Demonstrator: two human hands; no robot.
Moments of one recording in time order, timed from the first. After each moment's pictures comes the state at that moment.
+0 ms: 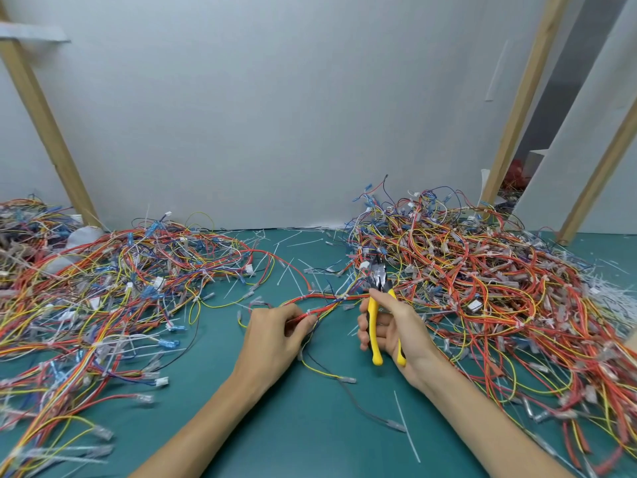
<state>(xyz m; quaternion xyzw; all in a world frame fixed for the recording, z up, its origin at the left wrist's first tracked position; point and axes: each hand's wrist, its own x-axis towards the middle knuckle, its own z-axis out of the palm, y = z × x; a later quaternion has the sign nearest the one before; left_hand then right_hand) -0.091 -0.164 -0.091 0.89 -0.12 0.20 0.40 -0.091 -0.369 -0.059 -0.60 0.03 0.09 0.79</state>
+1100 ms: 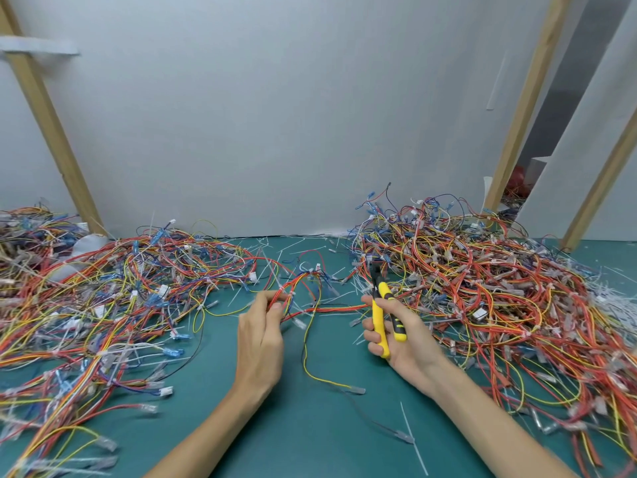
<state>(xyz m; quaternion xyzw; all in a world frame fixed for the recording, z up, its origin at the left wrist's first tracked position) -0.101 -0.163 -0.078 0.76 -0.02 0.26 0.59 -0.085 -0.371 -0.060 -0.52 0.04 0.14 0.84</state>
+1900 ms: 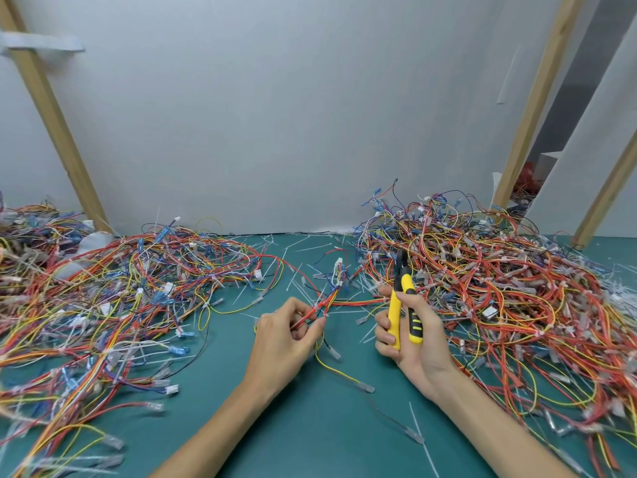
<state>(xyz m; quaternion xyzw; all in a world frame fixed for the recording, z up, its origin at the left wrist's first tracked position) -0.093 -0.164 -0.086 0.85 -0.09 0.22 0.47 -0.088 -0.367 -0.065 -0.48 0.01 0.08 0.88</state>
